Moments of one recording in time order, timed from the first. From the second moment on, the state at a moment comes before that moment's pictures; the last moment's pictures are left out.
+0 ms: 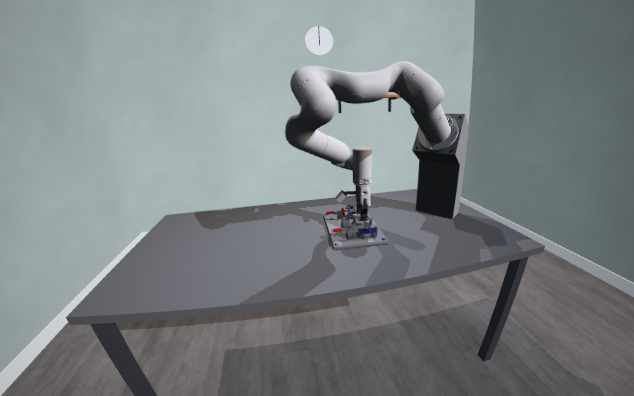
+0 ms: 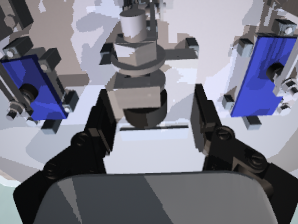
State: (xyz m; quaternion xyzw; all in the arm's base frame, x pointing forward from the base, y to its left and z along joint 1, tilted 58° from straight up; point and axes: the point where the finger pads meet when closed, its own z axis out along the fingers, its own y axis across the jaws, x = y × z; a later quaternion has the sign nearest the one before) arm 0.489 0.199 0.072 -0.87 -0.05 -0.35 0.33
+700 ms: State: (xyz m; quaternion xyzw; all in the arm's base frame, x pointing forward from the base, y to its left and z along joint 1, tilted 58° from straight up) arm 0.484 0.194 0.076 -0.87 -0.05 -0.35 0.33
